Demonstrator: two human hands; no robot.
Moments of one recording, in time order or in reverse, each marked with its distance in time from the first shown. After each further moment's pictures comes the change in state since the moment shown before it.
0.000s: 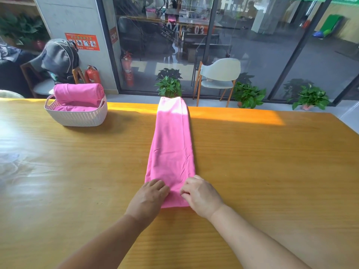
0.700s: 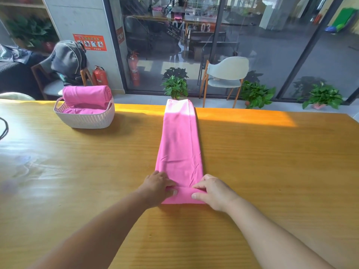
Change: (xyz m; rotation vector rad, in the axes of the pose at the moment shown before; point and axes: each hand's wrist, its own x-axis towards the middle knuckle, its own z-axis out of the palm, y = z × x) left_hand 0.043 -0.020 -0.033 -0.195 -0.427 -0.291; right_hand 0.018 0.017 -0.025 0.160 -0.252 0.266
